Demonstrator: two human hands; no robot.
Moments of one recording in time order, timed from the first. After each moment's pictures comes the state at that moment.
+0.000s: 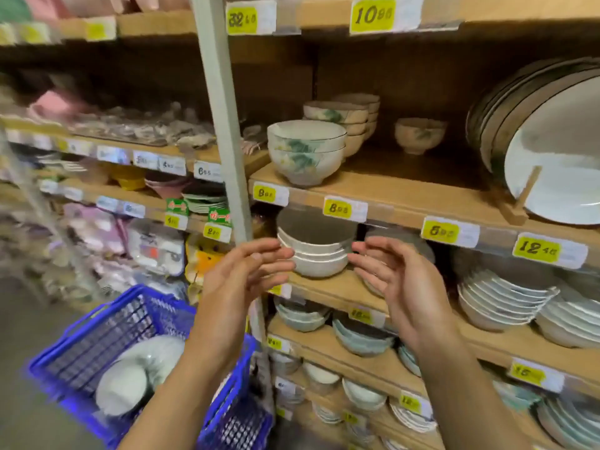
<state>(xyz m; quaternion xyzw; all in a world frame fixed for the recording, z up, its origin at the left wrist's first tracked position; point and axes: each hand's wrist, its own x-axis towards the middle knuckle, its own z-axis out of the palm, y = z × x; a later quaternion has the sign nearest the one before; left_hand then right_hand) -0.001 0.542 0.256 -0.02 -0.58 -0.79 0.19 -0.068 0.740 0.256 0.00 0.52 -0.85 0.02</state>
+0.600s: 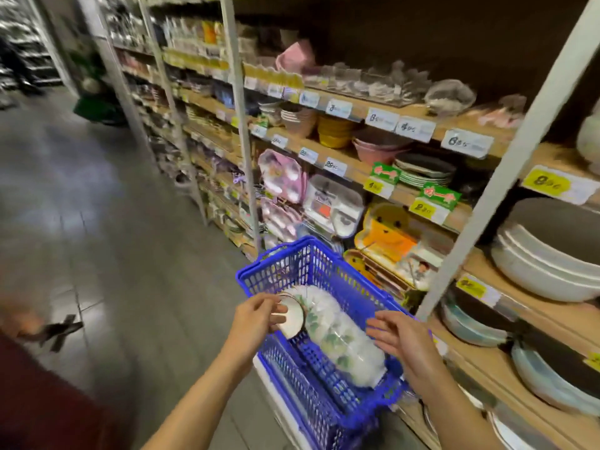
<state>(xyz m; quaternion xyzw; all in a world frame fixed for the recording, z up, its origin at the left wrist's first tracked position) 0.149 0.245 0.115 0.37 -0.62 -0.67 0.19 -0.005 0.437 0.071 0.04 0.69 -0.67 0.28</state>
